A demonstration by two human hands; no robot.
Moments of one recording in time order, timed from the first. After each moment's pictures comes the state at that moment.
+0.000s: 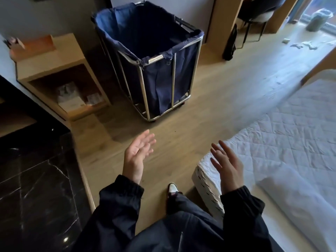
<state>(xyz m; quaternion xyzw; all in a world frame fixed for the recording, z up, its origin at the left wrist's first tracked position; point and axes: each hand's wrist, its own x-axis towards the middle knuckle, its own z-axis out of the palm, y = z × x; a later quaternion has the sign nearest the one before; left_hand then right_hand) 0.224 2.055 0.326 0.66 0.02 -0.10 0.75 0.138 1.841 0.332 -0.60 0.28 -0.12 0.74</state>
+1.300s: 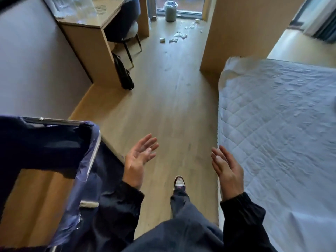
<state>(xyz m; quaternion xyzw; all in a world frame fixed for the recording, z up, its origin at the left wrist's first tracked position) 0.855 1.562 0.324 0.58 -0.22 -0.41 0.67 0.647 1.480 0.326 -0.43 0.52 -0.42 0.61</state>
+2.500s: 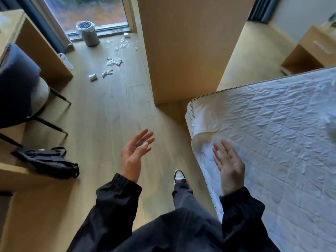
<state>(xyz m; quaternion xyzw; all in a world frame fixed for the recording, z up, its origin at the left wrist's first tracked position) 1.050 0.726 0.329 0.55 -0.40 -0.50 0.53 0.823 0.741 0.330 -0.28 0.60 -0.55 0.50</state>
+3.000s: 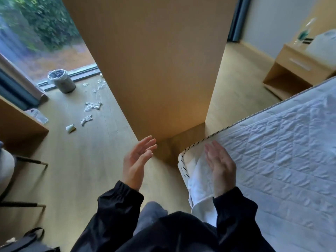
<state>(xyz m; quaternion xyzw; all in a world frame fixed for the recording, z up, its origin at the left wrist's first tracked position) 1.001 0.370 0.355 0.50 -0.50 -0.51 0.49 0.800 0.409 0.355 -0.25 0.58 -0.62 0.47</state>
